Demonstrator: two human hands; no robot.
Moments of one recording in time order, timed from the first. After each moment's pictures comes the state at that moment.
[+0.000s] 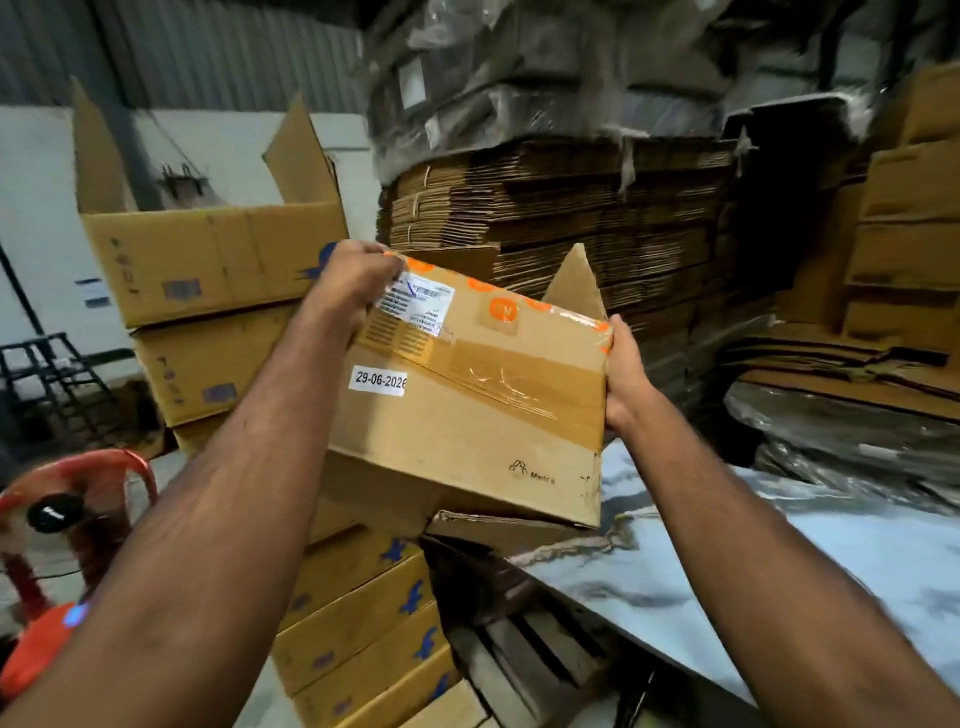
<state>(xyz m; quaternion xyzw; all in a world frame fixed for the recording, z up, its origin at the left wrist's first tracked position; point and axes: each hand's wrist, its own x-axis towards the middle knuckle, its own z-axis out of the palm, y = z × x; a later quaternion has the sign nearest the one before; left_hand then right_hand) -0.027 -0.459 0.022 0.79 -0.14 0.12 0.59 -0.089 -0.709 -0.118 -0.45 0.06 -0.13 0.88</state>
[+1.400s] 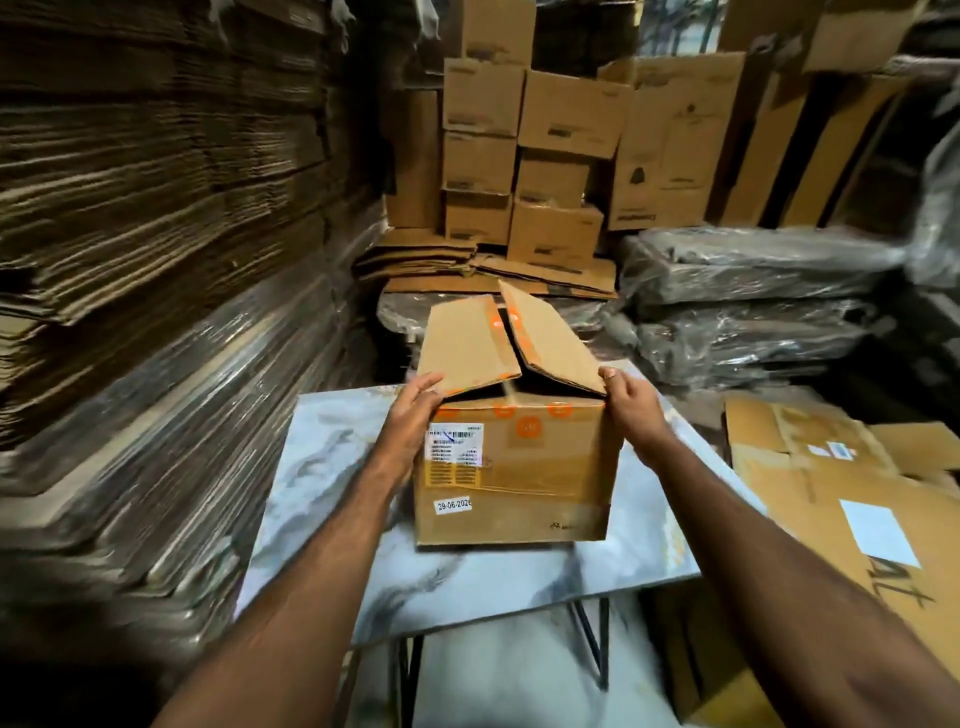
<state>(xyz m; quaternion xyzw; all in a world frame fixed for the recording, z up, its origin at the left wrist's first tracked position) 0.087 -0.797 -0.308 0.55 -0.38 -0.41 0.63 -0.181 -0.924 -0.306 -0.64 0.54 -0.40 0.38</state>
